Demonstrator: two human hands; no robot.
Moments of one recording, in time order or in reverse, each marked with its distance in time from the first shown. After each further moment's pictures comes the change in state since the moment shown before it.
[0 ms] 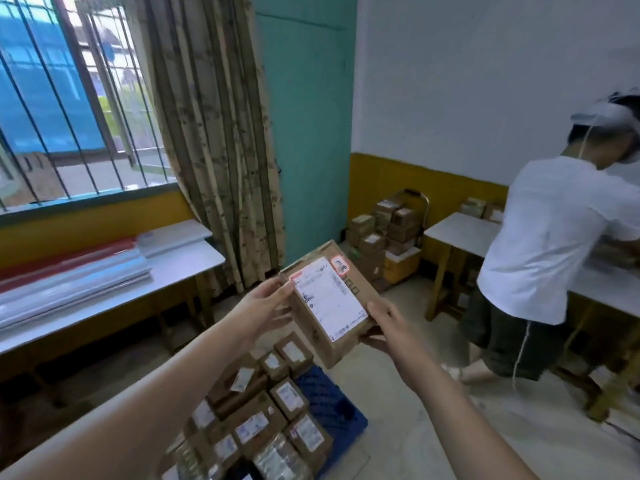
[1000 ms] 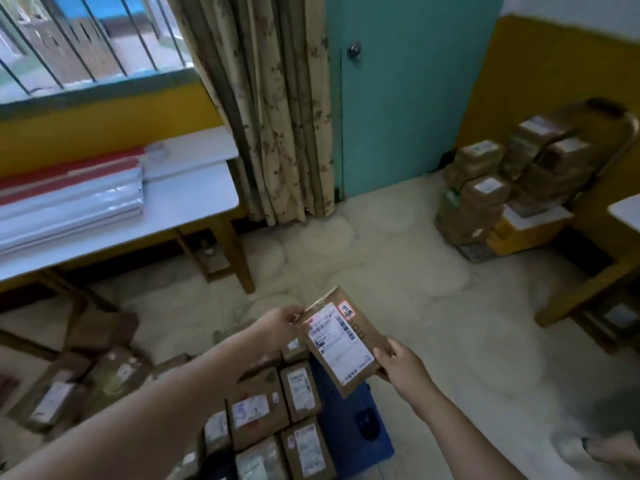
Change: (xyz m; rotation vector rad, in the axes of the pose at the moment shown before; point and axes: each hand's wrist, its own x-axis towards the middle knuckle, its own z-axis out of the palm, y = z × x) left_hand 0.480 -0.149 -0.026 0.655 0.150 -0.497; right_hand 0.530 0.220 -0.036 -0.345 -0.377 0.382
